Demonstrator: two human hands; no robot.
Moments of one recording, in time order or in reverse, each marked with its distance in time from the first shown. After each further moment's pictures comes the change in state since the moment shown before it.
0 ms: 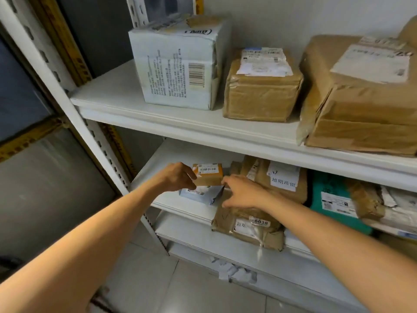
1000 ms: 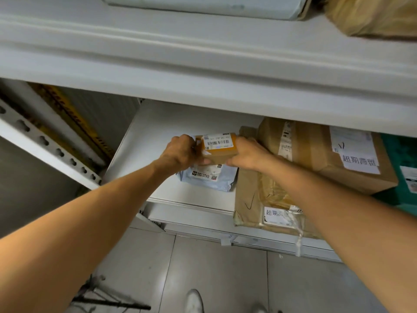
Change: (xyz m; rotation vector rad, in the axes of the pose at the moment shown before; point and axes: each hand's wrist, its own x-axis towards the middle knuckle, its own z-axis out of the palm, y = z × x) left_hand 0.136 -0.069 0.051 -0.139 -0.063 -0.009; right_hand 0.154 0.036 0.054 0.222 0.158 0.355
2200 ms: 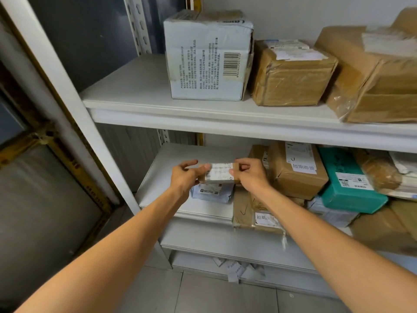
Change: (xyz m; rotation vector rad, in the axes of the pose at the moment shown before) left_hand -0.125 0.028 -0.015 -1.177 0.248 -0.085; right_hand -0.138 -0.045 -0.022 0.768 0.398 0.060
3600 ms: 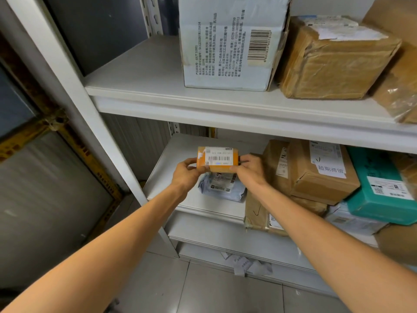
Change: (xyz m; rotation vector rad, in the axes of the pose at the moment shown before) left_hand 0.020 -0.005 -0.025 0.315 0.036 0.013; right_hand 0.035 0.010 0.045 0.021 -0.044 0.128
